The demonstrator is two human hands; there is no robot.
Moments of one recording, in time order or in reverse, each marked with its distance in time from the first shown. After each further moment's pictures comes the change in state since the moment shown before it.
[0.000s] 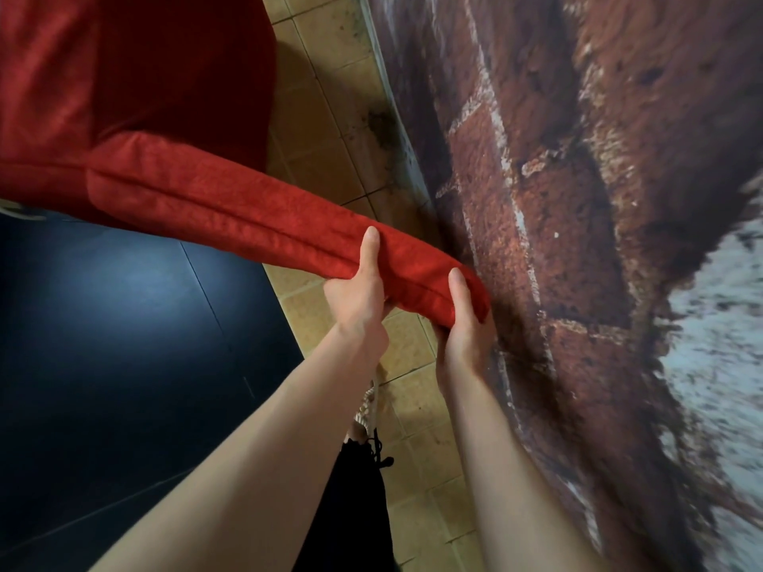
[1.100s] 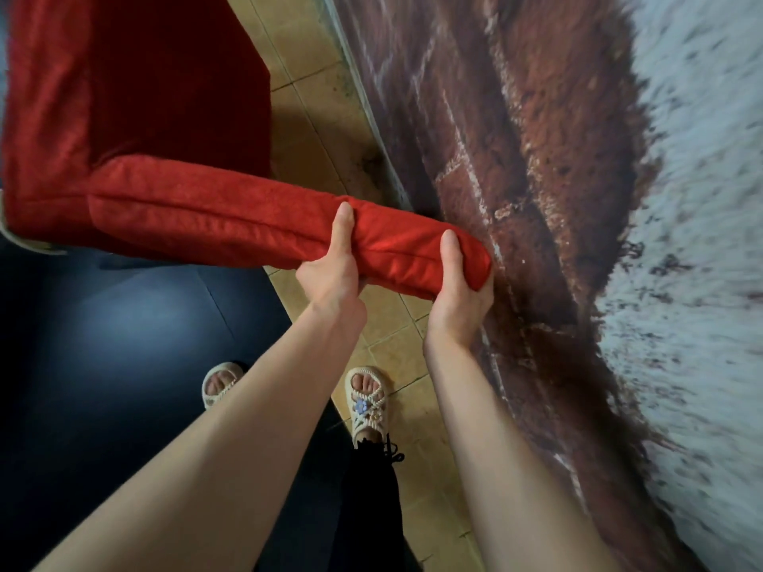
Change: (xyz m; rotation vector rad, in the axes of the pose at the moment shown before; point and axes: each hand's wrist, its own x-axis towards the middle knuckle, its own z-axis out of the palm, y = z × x) left_hand -0.053 0.106 -0.022 -0.092 -0.008 0.085; right_hand -0.090 -0.083 0.072 -0.007 0.095 -0.260
